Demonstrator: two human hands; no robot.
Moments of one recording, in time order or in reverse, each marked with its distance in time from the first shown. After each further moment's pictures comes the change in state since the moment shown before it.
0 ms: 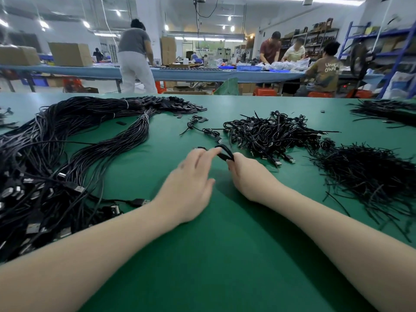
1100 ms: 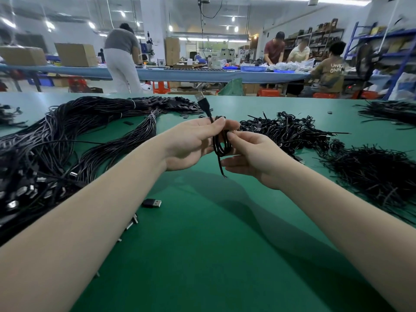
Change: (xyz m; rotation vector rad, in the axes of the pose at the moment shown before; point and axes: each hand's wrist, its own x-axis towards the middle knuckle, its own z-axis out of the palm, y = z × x) left_hand 0.064 -0.011 -0.060 -1.286 -0.320 -0.287; right_hand 0.011 -0.034 -0.031 1.202 -0.097 0.146
